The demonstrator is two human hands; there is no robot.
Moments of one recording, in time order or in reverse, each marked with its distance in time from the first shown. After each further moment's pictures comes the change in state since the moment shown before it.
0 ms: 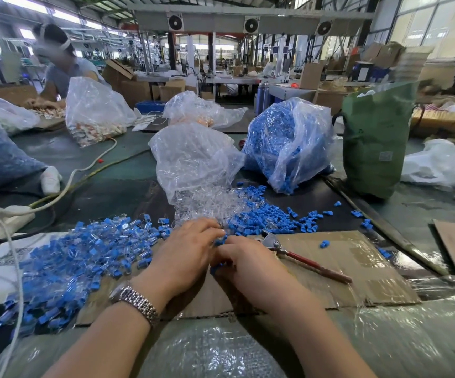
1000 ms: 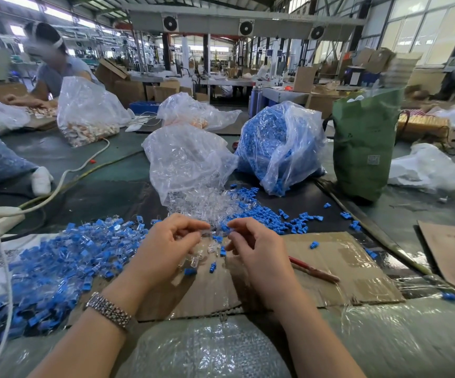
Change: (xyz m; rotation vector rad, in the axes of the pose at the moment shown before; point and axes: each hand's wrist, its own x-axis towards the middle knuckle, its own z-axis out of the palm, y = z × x) left_hand -0.012 0.006 -0.023 -0.688 0.176 -0.271; right_hand -0.008 0.018 -0.002 0.543 0.412 0.264
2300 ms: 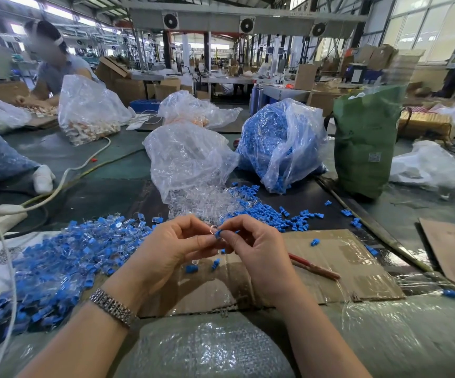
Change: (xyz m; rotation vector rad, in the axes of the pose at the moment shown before) left_hand -0.005 0.005 0.005 -0.747 -0.230 -0.234; right_hand -0.006 -0.011 0.000 0.341 -0.098 -0.099
